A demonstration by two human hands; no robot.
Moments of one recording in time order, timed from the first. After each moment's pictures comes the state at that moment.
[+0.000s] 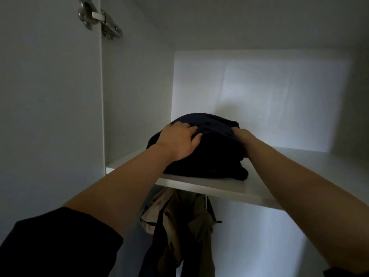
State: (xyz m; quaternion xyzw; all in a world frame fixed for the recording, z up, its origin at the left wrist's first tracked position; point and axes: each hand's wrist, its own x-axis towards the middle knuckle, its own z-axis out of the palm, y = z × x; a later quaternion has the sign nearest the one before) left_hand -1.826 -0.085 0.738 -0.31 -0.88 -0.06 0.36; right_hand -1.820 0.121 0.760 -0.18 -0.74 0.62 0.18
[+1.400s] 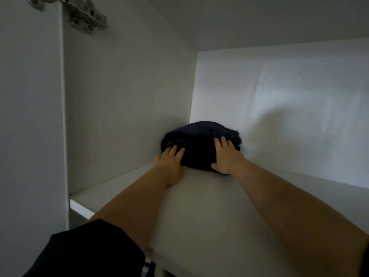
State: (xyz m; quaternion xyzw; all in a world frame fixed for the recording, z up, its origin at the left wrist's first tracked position) left_hand -1.990 -0.068 0.691 -0.10 -0.98 -0.04 0.18; right_hand -2.005 0.125 0.729 0.06 -0.99 -0.03 0.15
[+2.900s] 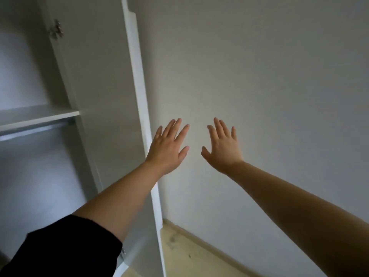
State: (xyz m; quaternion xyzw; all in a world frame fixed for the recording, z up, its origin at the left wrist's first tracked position) left_hand -1.087 0.065 0.609 -0.76 -0.57 -0.18 0.27; right_hand -0.899 0.088 0.602 -0.54 -0.78 -0.20 0.24
